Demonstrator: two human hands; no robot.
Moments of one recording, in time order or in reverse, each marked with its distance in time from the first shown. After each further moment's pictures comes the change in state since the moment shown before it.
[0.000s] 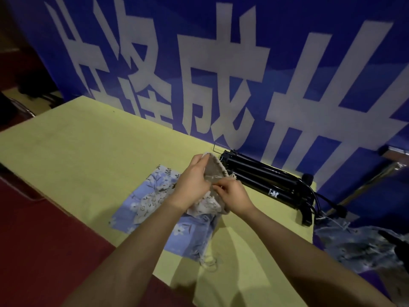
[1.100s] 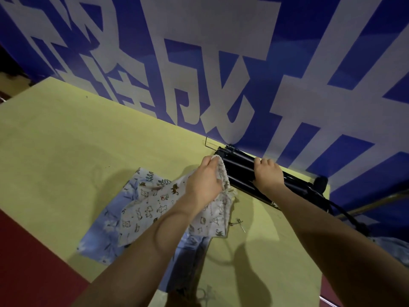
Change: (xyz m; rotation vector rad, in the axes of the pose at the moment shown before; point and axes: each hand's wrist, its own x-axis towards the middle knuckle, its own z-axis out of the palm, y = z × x) left_hand 0.107 0.002 0.068 0.211 -0.184 -0.149; right_hand 0.095 0.149 -0.048 -0.792 -0.258 0.328
